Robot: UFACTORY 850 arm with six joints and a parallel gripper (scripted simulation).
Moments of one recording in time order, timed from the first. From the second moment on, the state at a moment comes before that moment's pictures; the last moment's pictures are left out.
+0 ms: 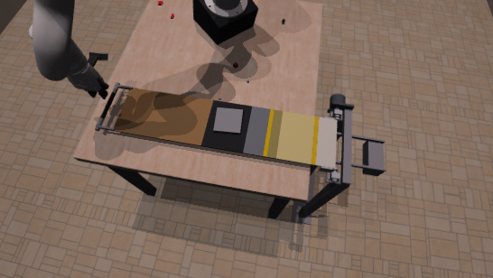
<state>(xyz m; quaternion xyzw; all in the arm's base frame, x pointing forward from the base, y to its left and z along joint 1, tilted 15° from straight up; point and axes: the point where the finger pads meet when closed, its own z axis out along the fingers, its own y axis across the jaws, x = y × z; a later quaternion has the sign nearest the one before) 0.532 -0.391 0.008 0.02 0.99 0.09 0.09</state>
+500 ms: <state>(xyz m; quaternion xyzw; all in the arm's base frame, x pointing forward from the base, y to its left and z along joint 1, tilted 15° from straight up) 0.532 -0.391 0.007 0.02 0.99 0.09 0.09</state>
